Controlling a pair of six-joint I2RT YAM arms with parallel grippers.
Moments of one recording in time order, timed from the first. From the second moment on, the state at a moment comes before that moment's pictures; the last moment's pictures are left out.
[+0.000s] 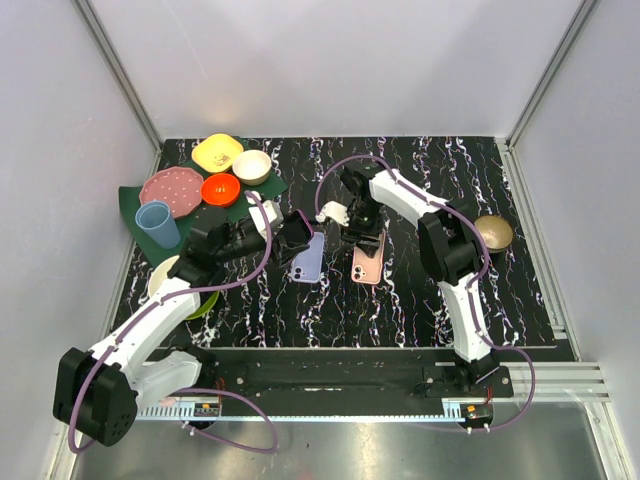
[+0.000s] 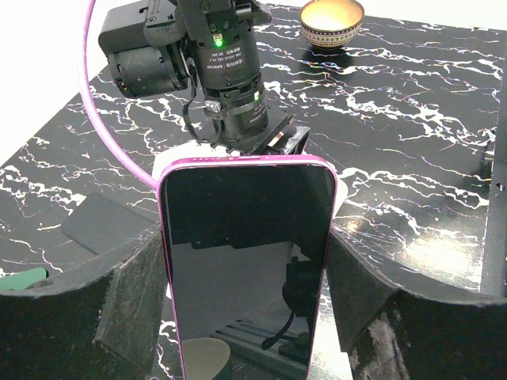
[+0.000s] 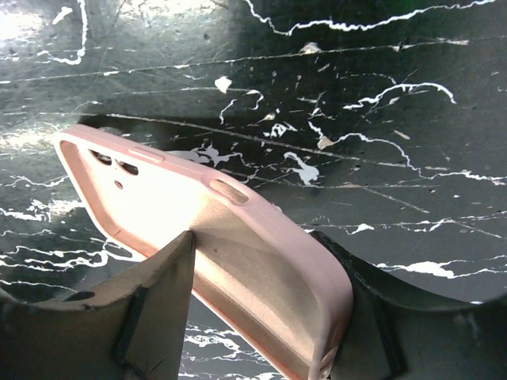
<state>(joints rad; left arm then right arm) -0.41 1.02 0.67 0.20 0.71 0.21 0.53 2.25 1.88 -1.21 -0.18 -0.90</state>
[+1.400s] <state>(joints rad) -0.41 1.02 0.67 0.20 0.72 0.21 0.52 2.10 1.57 -0.69 0.01 -0.88</state>
